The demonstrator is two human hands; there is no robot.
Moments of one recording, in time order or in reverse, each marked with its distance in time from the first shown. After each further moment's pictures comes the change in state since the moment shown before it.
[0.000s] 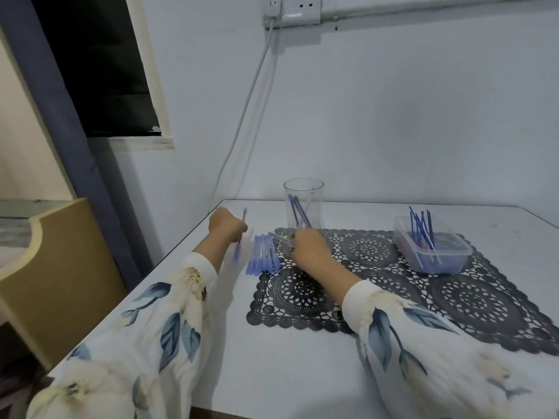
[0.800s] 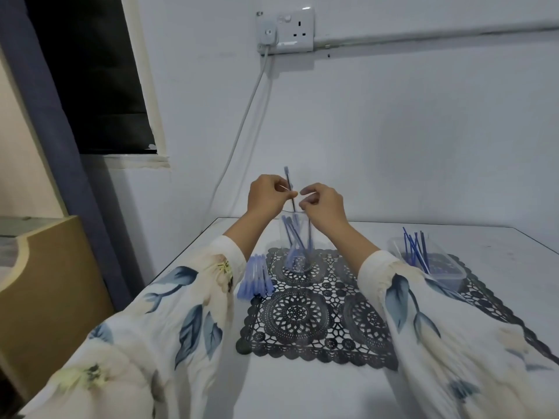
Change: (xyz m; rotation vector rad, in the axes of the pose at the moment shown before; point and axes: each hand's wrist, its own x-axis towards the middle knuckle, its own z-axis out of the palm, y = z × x) left_hand -0.019 0.116 0.009 -0.241 0.056 0.549; right_hand 0.058 0.021 -0.082 0.603 0.378 -0.015
